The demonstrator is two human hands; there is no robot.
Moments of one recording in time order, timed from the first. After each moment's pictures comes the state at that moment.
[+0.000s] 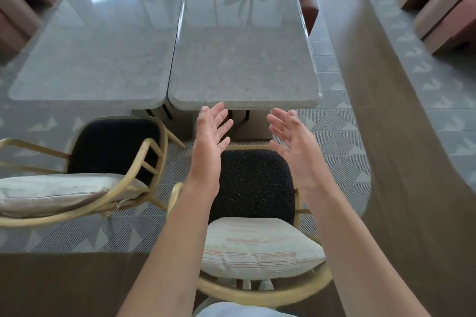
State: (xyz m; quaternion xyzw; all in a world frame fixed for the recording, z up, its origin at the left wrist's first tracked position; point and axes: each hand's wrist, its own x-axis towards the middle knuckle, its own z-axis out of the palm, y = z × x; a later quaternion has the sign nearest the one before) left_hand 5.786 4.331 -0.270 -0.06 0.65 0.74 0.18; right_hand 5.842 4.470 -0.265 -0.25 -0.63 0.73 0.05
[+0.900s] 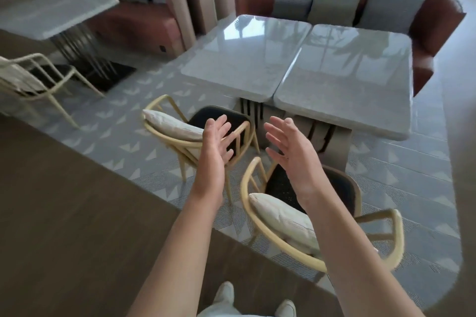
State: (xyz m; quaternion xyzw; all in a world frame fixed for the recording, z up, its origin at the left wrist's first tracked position) left_hand 6.010 4.172 -0.204 -0.14 0.66 0.74 -0.04; right_hand 5.993 4.317 -0.199 -0.03 -0.63 0.77 -0.10
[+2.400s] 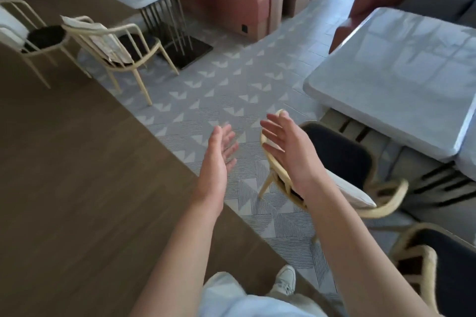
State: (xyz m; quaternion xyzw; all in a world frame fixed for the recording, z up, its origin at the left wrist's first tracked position) left_hand 5.852 3.654 -0.237 -0.30 0.61 0.72 -0.11; right_hand 5.774 3.773 -0.227 0.00 -0.61 0.75 -0.27
